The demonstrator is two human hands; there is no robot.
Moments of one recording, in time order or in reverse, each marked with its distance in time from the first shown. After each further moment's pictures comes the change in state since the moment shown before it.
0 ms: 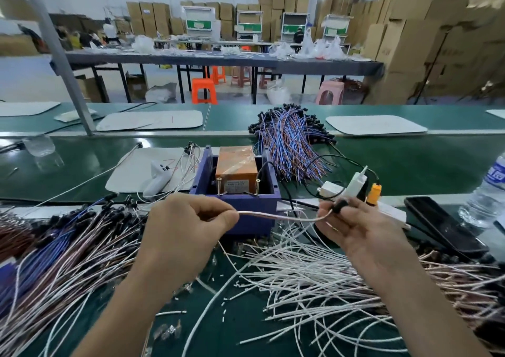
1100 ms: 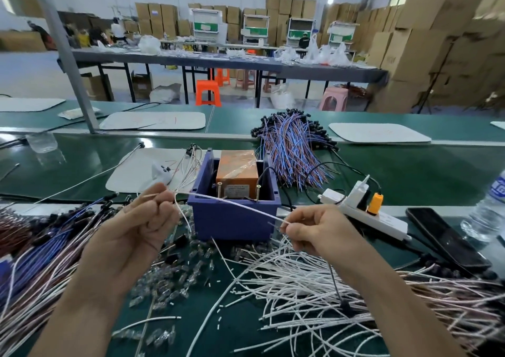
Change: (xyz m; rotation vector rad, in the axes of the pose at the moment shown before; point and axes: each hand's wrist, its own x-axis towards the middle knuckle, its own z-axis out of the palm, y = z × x) left_hand 0.015 -0.095 -0.026 -1.690 -0.292 -0.292; right_hand 0.011 0.011 0.041 -0.863 -0.365 -0.048
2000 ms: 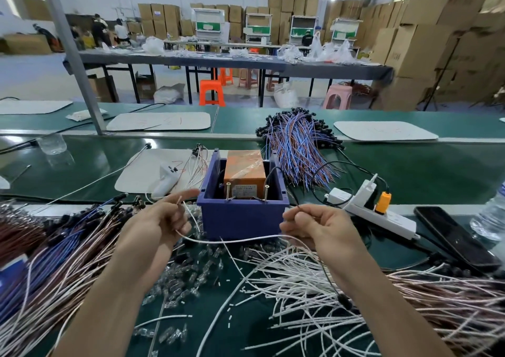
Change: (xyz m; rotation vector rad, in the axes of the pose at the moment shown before) left_hand 0.029 -0.017 0.000 0.513 0.465 0.062; right_hand 0.000 0.012 0.021 0.205 0.181 -0.034
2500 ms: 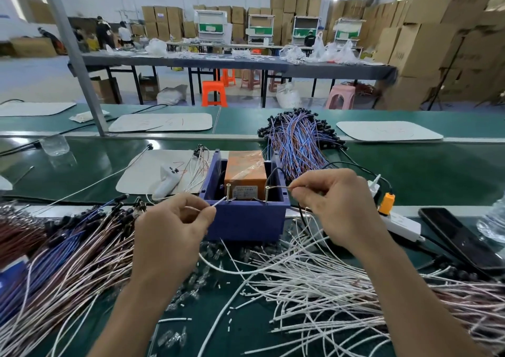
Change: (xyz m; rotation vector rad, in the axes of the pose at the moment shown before) left_hand -0.045 0.002 0.040 0.986 0.264 0.568; right_hand 0.016 -0.055 -0.010 -0.649 0.112 -0.479
